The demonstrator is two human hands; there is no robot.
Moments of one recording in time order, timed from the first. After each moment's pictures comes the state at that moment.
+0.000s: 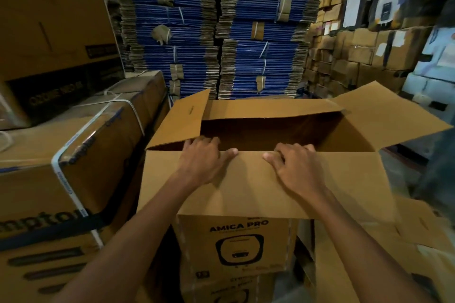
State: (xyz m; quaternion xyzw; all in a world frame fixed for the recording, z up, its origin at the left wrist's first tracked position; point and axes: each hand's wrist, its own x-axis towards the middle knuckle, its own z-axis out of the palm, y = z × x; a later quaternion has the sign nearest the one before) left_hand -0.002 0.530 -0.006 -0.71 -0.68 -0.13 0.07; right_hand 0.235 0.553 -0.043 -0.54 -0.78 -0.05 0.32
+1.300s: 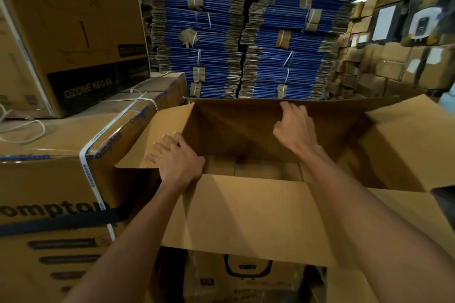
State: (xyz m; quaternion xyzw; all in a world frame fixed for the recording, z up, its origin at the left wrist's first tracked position) left_hand -0.072 0.532 -0.012 -0.48 -0.86 -0.16 0.03; right_hand 0.171 0.640 0.037 -0.56 -0.76 -0.05 0.32
